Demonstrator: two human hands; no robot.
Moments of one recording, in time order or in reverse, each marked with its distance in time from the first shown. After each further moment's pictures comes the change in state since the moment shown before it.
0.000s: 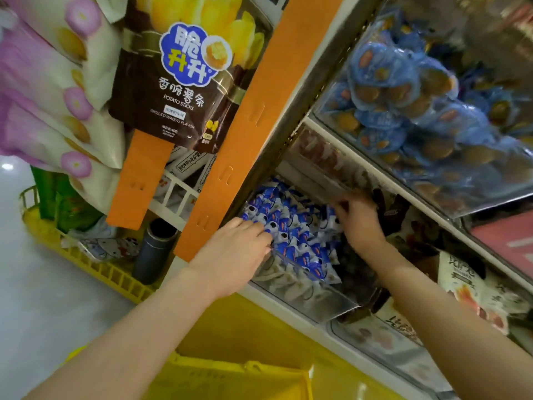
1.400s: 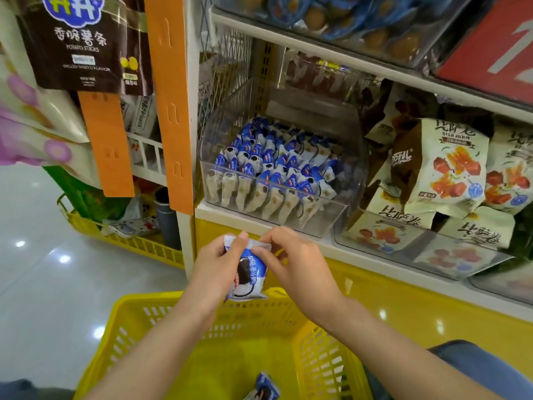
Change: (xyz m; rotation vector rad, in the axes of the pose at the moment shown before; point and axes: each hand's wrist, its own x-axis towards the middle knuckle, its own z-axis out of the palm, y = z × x) left_hand -0.077 0.096 0.031 -1.062 0.081 -0.955; right_hand -0.209 -0.031 0.048 0.611 -0.109 -0.216
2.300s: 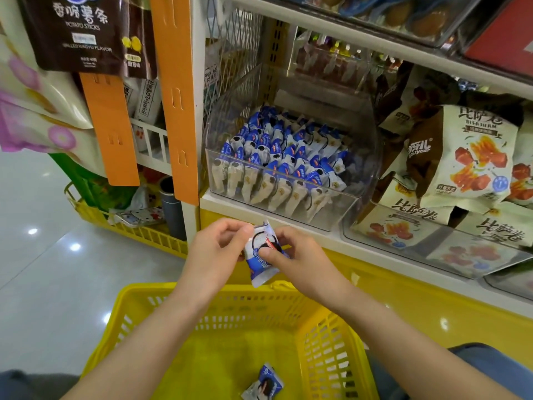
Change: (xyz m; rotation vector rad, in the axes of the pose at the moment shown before) left_hand 0.009 -0.004 -0.010 0.103 0.013 0.150; right_hand 0.003 0.014 0.009 0.384 -0.210 0.354
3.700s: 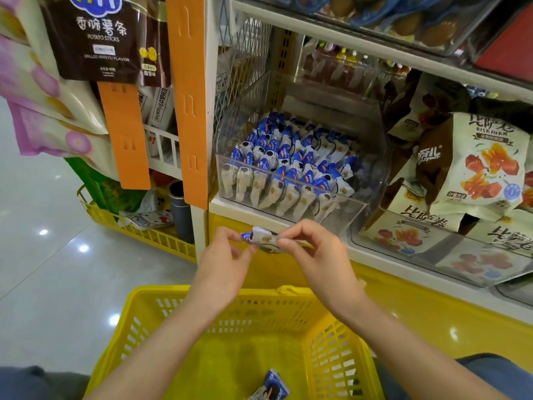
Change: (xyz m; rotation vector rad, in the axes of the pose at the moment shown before) left_hand 0.009 -0.020 0.000 0.379 0.044 -0.090; right_hand -0.009 -0.013 -0.007 -0.031 0.233 -0.220
